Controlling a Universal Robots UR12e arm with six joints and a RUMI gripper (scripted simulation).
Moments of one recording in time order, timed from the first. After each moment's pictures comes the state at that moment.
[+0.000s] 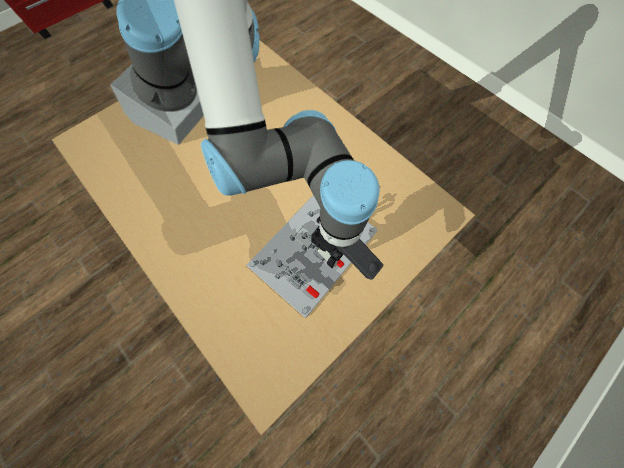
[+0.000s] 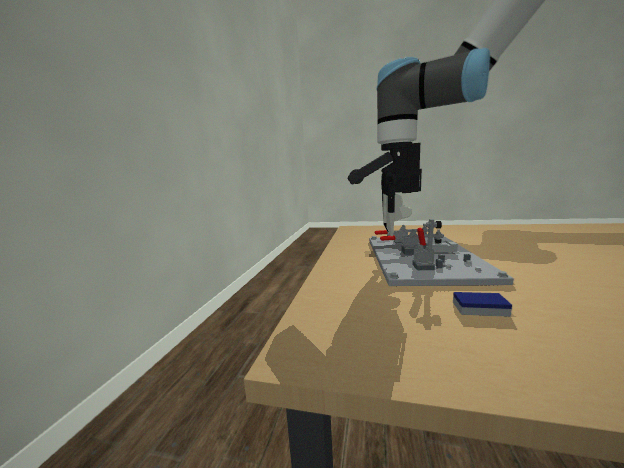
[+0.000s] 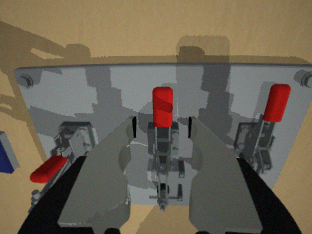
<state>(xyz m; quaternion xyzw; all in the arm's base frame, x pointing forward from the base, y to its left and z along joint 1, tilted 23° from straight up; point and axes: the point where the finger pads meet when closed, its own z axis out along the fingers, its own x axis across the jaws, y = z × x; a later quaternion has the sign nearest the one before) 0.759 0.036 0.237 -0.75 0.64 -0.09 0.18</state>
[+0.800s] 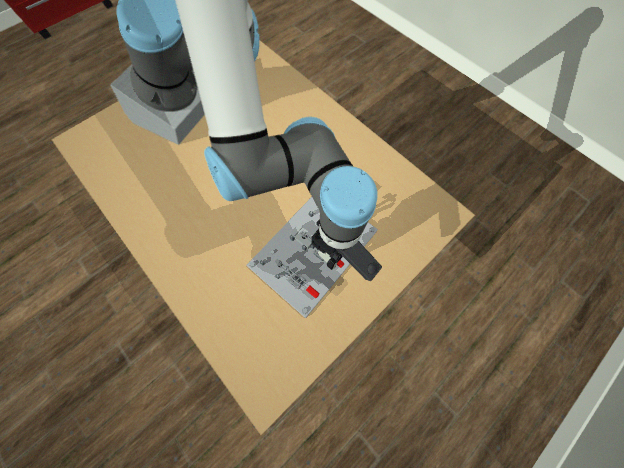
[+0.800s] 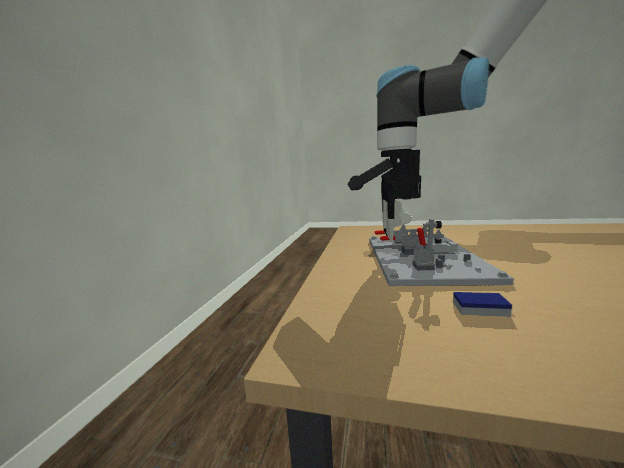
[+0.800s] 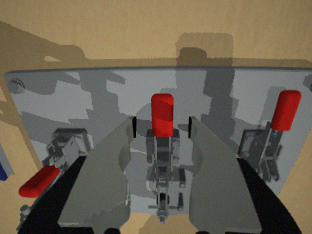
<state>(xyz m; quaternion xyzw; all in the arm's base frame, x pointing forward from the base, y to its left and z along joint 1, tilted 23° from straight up) 0.765 0.038 0.223 -0.75 0.64 -0.09 0.18</state>
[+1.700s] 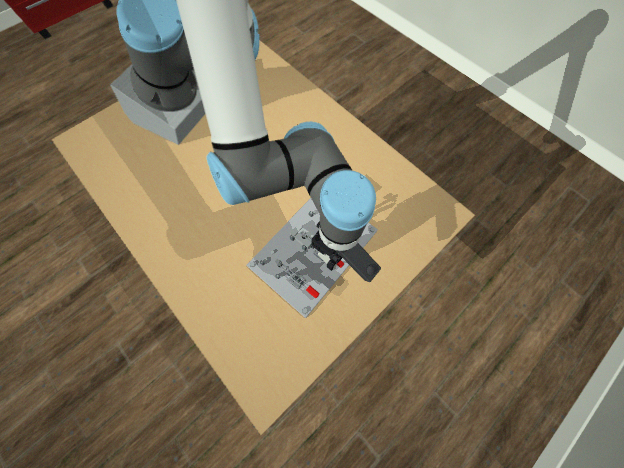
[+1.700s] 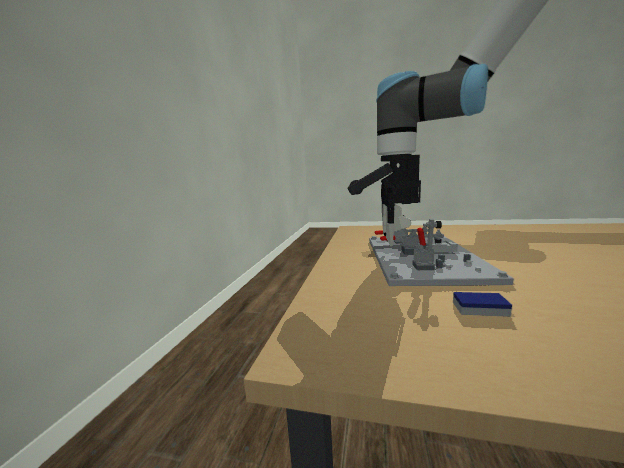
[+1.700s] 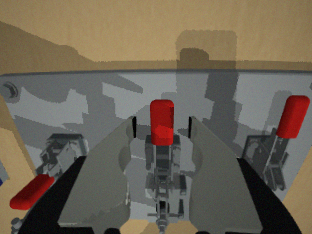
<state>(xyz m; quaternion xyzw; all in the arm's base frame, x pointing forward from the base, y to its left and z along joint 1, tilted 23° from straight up) 0.770 0.040 0.213 -0.75 0.64 -0.09 0.18</state>
